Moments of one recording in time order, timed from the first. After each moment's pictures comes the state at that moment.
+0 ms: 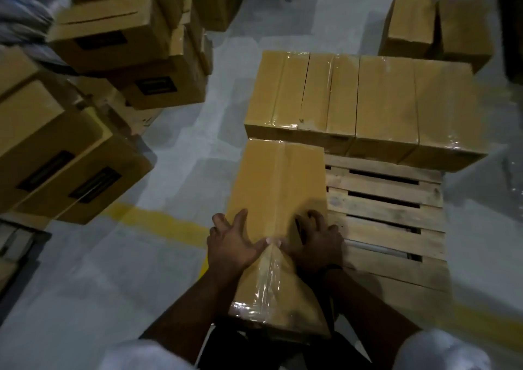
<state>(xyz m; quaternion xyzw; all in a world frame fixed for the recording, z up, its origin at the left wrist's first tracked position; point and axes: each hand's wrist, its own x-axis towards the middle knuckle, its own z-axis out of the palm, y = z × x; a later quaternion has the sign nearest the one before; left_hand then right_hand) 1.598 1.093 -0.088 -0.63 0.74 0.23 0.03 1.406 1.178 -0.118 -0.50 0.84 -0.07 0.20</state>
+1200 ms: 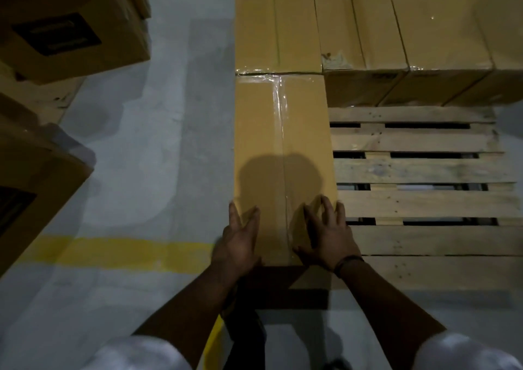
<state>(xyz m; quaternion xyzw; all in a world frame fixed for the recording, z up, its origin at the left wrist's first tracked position) 1.702 0.891 -0.422 -0.40 0.84 0.29 0.23 1.500 1.028 -0.436 -0.46 0.84 0.06 0.29</state>
